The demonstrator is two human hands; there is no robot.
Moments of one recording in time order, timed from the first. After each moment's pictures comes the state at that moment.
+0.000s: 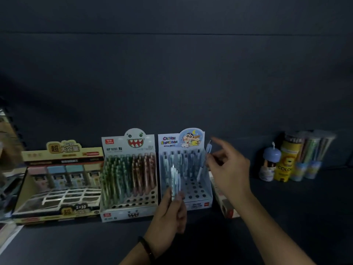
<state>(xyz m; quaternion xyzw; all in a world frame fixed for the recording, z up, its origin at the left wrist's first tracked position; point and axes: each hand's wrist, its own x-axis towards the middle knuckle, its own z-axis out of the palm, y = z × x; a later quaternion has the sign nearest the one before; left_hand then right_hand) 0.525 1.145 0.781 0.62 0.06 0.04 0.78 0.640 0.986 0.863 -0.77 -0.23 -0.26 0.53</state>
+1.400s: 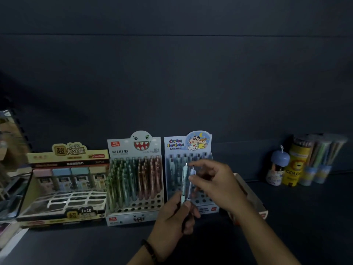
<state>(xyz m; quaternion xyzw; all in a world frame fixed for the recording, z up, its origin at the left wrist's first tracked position) 0.529 1.149 0.783 0.58 0.02 0.06 0.81 0.615 1.007 0.863 -0.74 -0.28 0.02 0.61</state>
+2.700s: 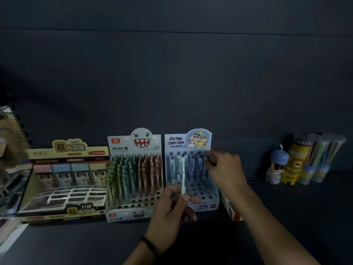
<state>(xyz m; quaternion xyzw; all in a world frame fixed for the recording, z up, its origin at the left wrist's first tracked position) 0.524 1.151 0.795 0.68 0.02 0.14 0.72 0.681 1.007 0.849 -0.89 -0.21 -0.18 0.35</state>
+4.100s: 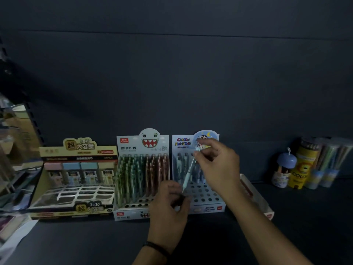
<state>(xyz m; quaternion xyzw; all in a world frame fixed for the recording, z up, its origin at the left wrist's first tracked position) 0.520 1.160 0.791 0.77 0.09 0.35 0.53 0.629 1.045 0.879 -0.76 -0.25 -0.19 0.57</state>
